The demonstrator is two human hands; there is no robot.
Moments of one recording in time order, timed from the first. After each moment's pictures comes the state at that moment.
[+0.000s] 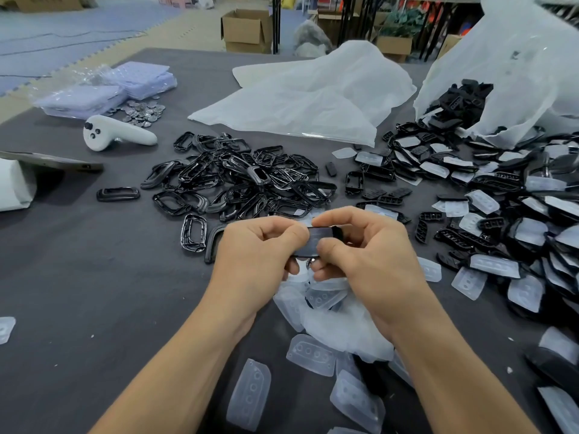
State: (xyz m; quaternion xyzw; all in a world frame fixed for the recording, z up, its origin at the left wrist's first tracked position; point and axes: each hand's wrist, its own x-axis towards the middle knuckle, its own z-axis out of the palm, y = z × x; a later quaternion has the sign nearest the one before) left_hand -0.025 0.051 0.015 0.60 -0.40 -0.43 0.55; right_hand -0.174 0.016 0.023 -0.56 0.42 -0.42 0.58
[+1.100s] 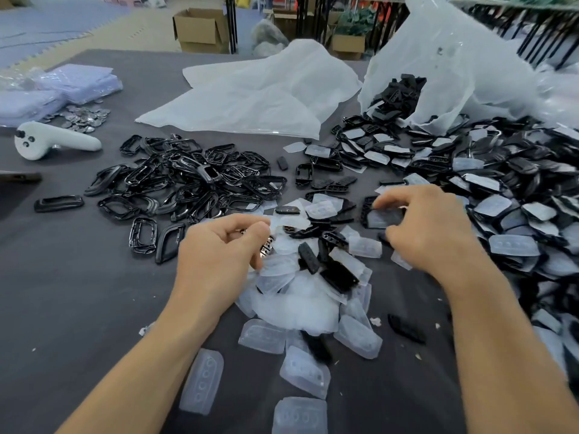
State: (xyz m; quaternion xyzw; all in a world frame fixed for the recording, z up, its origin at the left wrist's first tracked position) left_hand -0.040 0.053 0.000 0.61 -0.44 -0.37 0.55; right_hand -0.285 -0.016 0.047 -0.69 0.68 -0.20 0.14
